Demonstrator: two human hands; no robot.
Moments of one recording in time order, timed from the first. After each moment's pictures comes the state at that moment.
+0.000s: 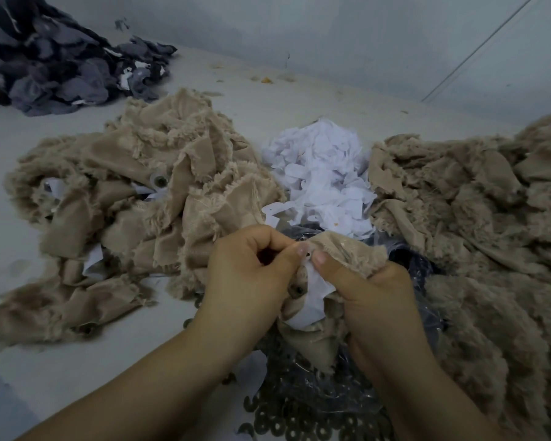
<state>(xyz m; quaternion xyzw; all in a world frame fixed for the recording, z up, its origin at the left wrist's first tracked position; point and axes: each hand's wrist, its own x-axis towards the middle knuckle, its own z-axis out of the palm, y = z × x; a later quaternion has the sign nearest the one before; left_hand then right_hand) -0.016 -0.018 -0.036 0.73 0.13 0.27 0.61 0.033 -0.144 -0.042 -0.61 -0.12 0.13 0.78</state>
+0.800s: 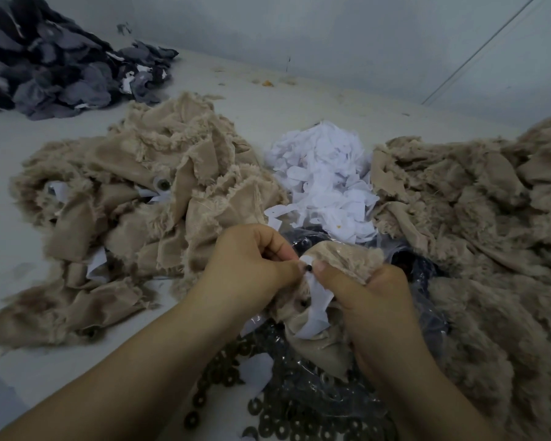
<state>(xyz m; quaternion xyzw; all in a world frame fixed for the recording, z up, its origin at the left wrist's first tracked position) -0.008 0.003 -0.031 0.76 0.17 0.12 0.62 0.039 -0.142 -0.051 -0.68 -0.12 0.08 0.71</state>
